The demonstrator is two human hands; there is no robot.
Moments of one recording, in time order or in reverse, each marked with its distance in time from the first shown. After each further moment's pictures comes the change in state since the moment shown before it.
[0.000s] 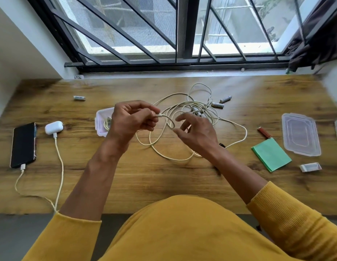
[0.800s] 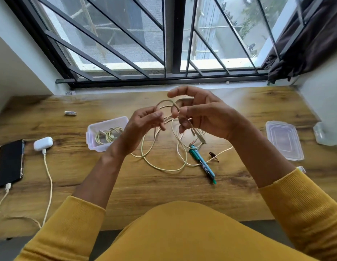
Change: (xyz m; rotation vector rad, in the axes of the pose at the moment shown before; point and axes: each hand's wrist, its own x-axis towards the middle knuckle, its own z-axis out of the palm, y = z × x) left_hand 0.039 -0.013 0.026 -0.083 -0.438 0.135; right_hand 0.028 -0.028 -0.114 1.147 -0.684 -0.196
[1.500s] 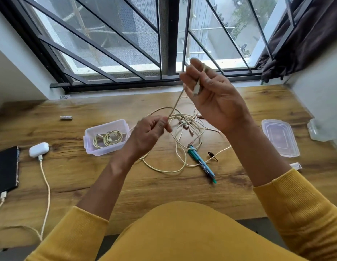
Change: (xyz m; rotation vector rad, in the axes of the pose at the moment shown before) left_hand 0.004 -0.021 0.013 0.402 0.089 0.042; right_hand 0.009 -0.013 0.000 0.419 0.217 -0.375
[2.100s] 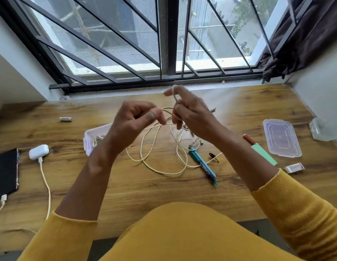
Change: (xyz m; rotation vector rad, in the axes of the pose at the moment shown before) left_hand -0.007 0.056 -0.046 -0.123 -0.051 0.240; right_hand -0.002 0.043 0.003 -1.287 0.130 0.035
